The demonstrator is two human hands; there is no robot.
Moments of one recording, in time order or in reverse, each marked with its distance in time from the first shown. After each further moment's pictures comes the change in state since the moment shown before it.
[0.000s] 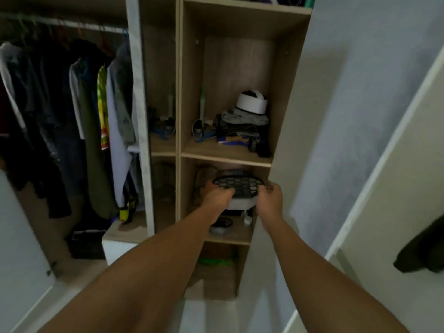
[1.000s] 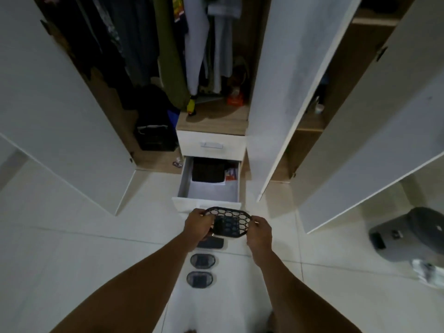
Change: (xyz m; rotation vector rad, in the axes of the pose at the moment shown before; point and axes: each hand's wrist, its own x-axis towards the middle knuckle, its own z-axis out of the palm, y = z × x) left_hand -0.155 -0.367 -0.379 0.194 -0.148 -0.521; right_hand -0.423 0.273 0.215 -0.263 -0.101 0.662
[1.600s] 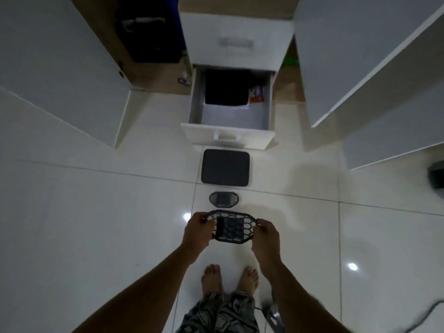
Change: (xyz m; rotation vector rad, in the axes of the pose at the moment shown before) left_hand 0.113 -0.265 -0.008 0.046 -0.052 -0.291; right_hand 0.043 0.262 0.130 -0.126 -0.065 0.281
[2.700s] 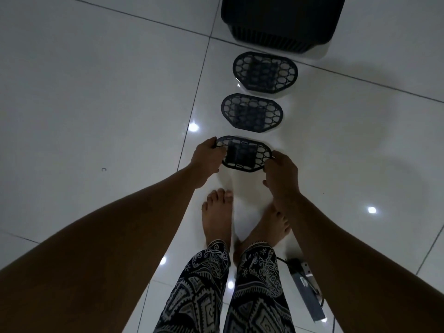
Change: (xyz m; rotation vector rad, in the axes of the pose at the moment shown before) left_hand 0.308 -0.307 0.103 -0.146 -0.044 -0.209; right_hand 0.234 0.271 0.134 -0.195 -0.196 0.072
